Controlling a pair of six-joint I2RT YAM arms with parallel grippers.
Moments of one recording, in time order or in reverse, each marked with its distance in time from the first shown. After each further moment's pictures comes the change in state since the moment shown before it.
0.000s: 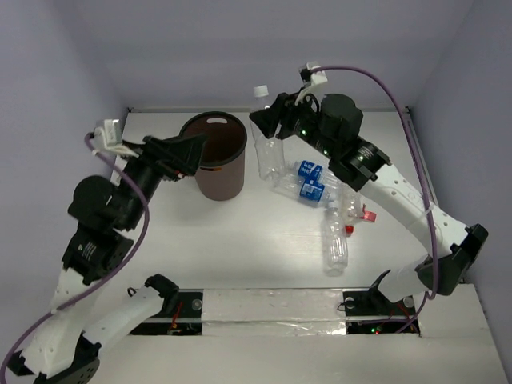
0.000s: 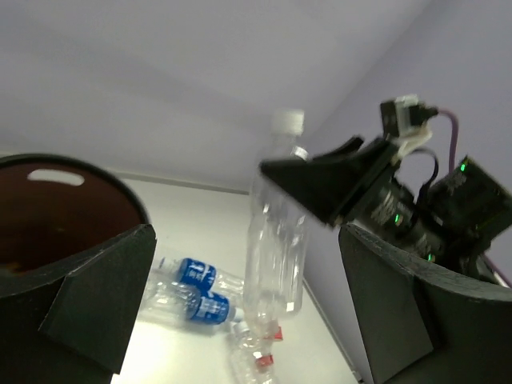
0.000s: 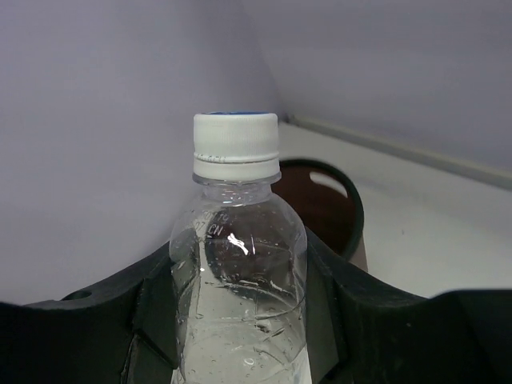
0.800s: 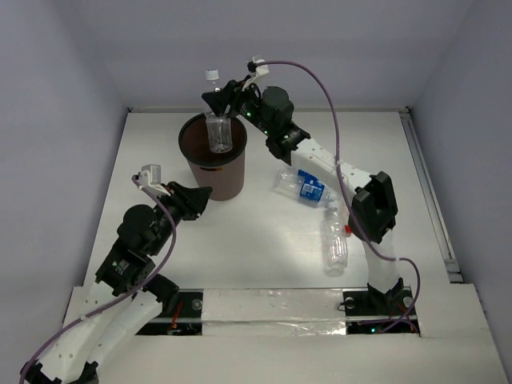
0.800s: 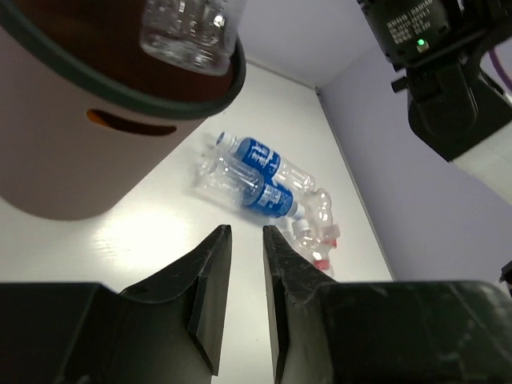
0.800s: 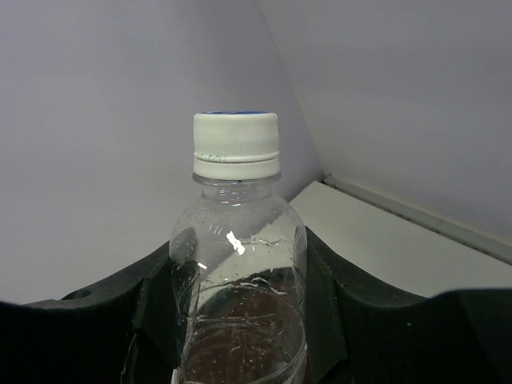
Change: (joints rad) left arm 0.003 -0.277 -0.562 -0.001 -0.009 -0.063; right arm -0.011 0.615 0.352 0.510 -0.071 0.068
